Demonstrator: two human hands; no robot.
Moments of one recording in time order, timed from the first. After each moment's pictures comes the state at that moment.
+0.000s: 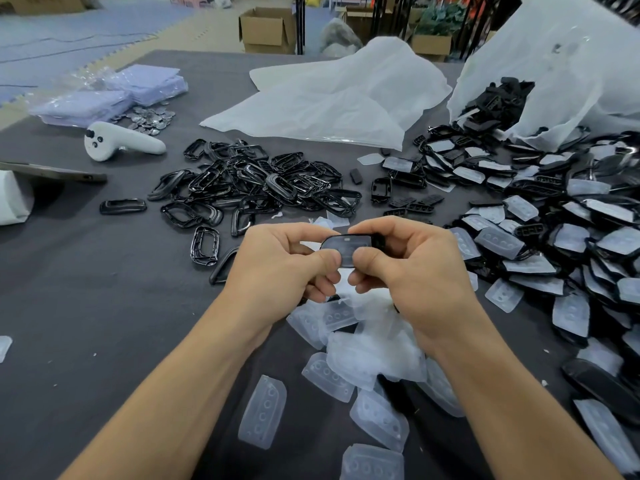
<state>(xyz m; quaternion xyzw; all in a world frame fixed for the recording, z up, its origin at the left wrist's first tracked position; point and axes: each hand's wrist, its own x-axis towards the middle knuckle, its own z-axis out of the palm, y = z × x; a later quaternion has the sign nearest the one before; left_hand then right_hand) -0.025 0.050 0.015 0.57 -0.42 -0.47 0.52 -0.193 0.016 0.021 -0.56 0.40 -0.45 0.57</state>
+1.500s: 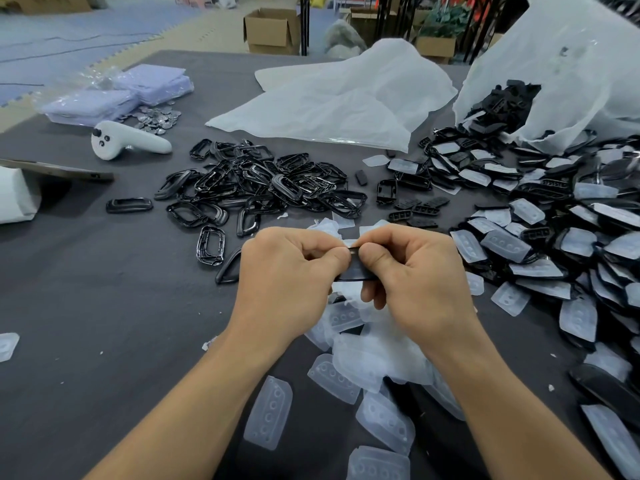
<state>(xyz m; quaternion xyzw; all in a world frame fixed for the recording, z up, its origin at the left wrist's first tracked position) -0.038 0.060 0.019 0.66 -0.52 -0.24 0.49 -0.189 0.018 0.013 -0.65 0.43 -0.43 0.46</state>
